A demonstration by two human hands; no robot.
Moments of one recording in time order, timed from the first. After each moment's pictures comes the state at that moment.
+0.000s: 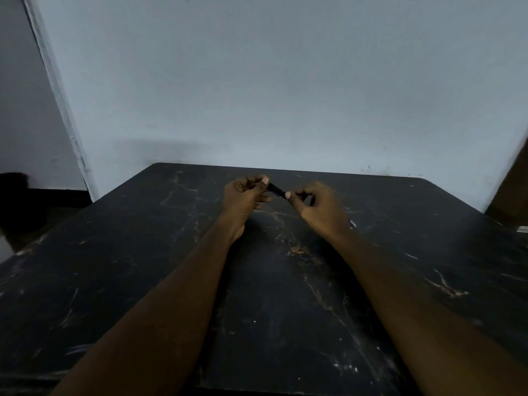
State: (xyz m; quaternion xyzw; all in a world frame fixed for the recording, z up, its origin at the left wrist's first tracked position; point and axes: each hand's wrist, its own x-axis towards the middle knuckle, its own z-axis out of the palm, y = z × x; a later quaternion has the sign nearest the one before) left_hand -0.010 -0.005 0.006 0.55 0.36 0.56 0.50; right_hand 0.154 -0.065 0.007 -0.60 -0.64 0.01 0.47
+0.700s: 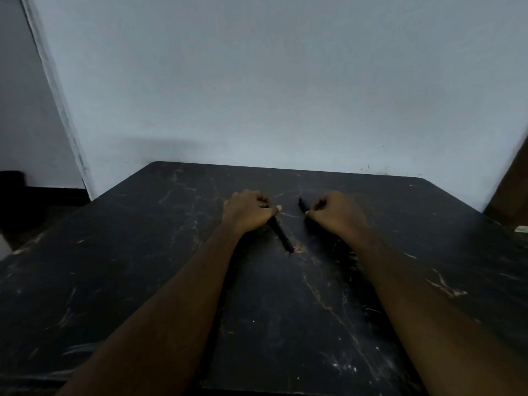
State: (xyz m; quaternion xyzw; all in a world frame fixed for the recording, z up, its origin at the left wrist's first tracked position) left_hand -0.010 0.001 -0.001 0.77 0.55 0.29 0.15; right_hand 0.179 -0.074 0.019 -0.76 -0.58 0.02 0.27
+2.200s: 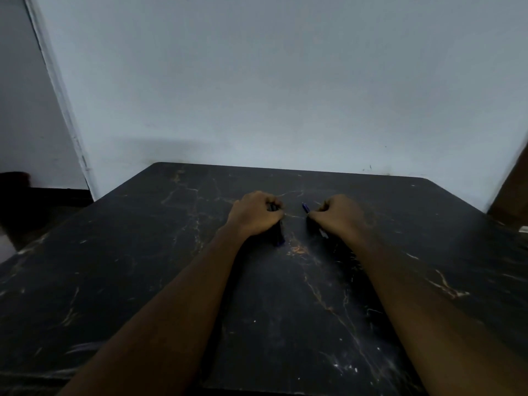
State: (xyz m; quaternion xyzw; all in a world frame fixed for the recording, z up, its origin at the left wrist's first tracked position) left_hand -0.006 -0.012 0.003 0.82 0.48 0.29 0.15; right_hand 0.181 -0.073 0.012 -0.78 -0.55 0.07 0.29
